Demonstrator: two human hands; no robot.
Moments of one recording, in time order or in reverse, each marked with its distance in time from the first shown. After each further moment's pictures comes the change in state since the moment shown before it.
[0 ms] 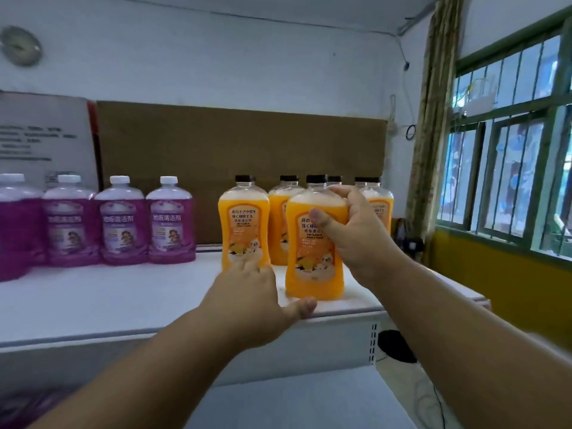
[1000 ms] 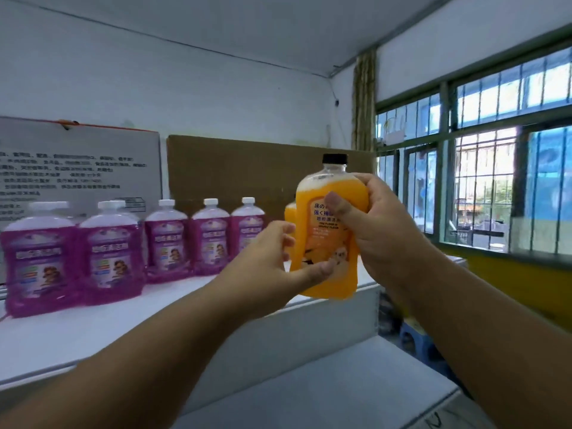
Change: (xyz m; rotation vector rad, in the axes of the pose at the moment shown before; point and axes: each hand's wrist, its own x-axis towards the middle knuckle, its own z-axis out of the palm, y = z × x) left_hand -0.118 -0.210 -0.093 -0.922 0.021 0.526; right_hand -0.121 -0.149 0.224 -0.102 0.265 -0.173
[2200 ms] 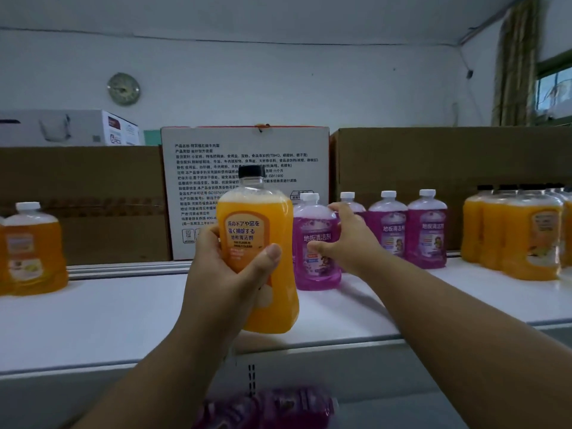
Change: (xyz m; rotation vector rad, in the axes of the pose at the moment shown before) left_hand -0.176 -0.111 -0.201 -0.198 0.833 -0.112; right_hand 0.071 0.084 0.319 -0.298 -0.267 0.019
